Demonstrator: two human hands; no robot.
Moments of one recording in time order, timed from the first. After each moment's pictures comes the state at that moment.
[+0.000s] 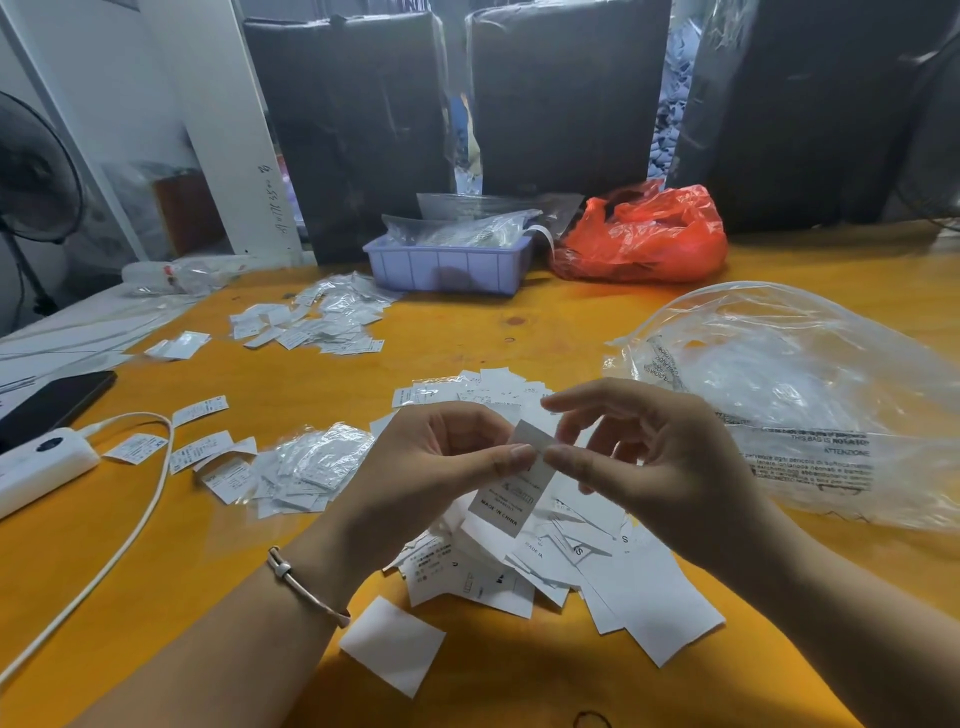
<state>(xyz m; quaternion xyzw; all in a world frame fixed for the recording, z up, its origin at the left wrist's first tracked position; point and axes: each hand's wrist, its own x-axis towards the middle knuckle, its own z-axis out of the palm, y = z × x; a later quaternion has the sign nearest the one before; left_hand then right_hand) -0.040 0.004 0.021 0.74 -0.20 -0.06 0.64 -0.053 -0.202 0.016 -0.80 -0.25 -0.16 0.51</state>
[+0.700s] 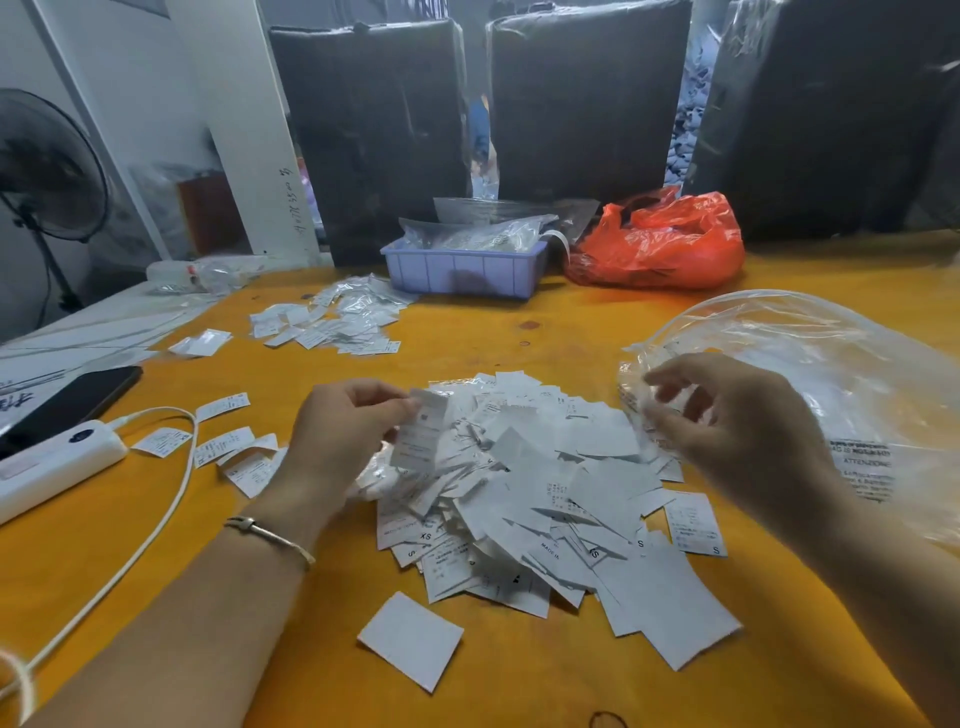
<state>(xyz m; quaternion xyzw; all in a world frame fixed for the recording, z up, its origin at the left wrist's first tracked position) 0.003 0.061 0.011 0.81 0.05 0.14 0.57 -0.027 -0.234 0.020 -0.91 -0.09 -0.28 0.30</state>
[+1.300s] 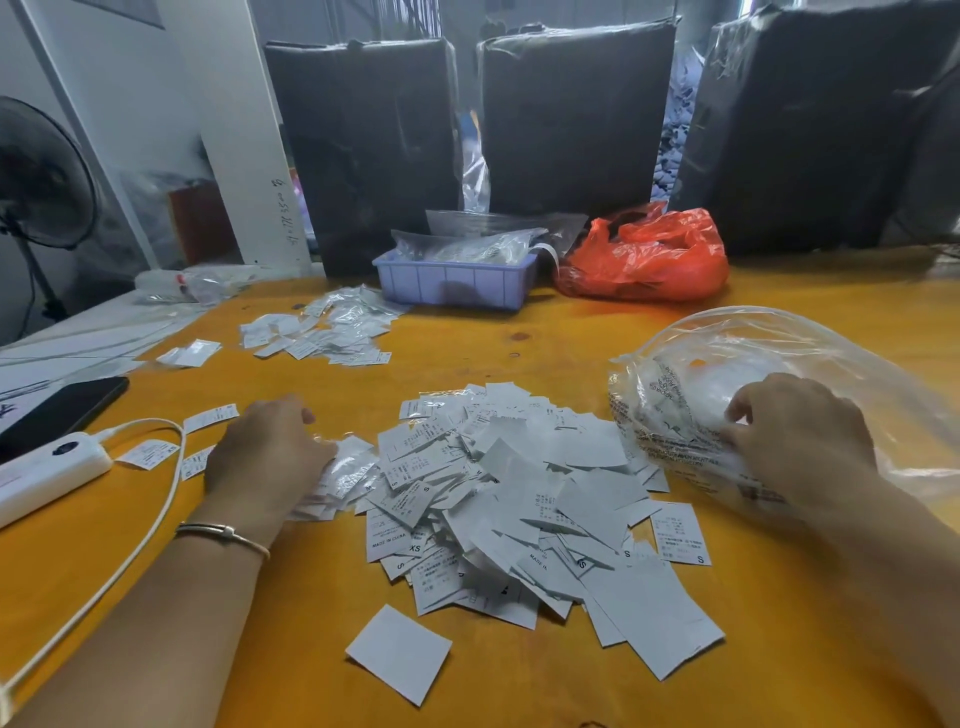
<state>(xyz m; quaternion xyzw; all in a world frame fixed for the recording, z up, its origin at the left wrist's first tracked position) 0.012 0.107 0.005 0.96 0.18 0.14 0.14 -0.002 -0.282 0.019 -0.98 0.13 -0.16 0.03</state>
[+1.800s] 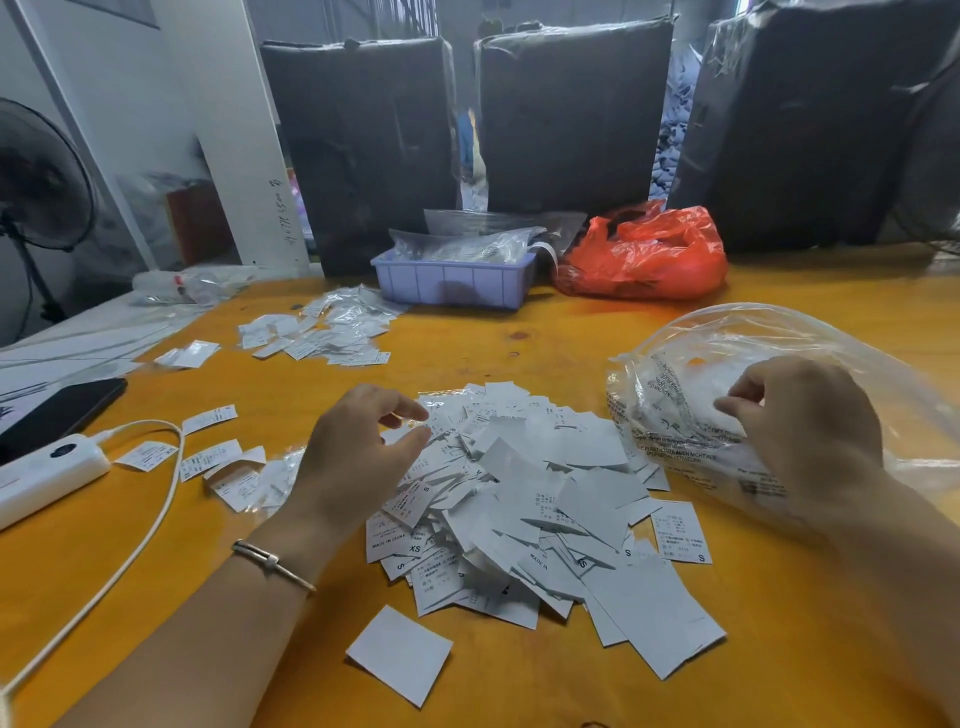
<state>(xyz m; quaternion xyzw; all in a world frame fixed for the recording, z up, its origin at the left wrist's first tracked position) -0.003 0.049 0.002 0.91 -0.07 0.22 0.35 0.003 -0.287 0.015 -0.93 0.07 -0.32 0.16</state>
